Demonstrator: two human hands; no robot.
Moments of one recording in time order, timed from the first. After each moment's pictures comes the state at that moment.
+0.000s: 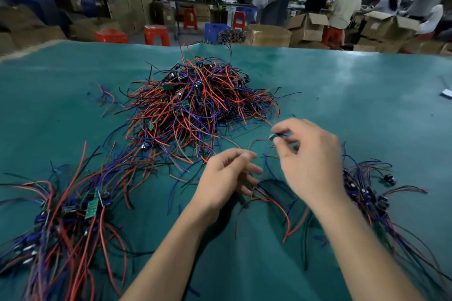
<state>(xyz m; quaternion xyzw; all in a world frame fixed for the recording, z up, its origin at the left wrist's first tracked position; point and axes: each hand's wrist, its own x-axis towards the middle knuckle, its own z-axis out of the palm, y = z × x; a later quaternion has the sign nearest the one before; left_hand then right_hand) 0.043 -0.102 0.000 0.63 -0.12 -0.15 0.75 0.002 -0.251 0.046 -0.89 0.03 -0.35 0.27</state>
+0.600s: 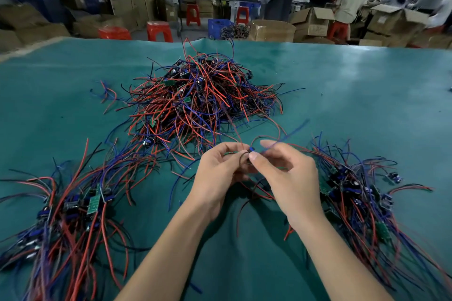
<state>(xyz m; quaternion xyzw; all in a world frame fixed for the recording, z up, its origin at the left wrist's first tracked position) 0.041 -0.098 0.004 0.56 -0.08 -0.14 0.81 -0.003 -0.227 0.002 -0.79 0.11 -0.25 0.55</state>
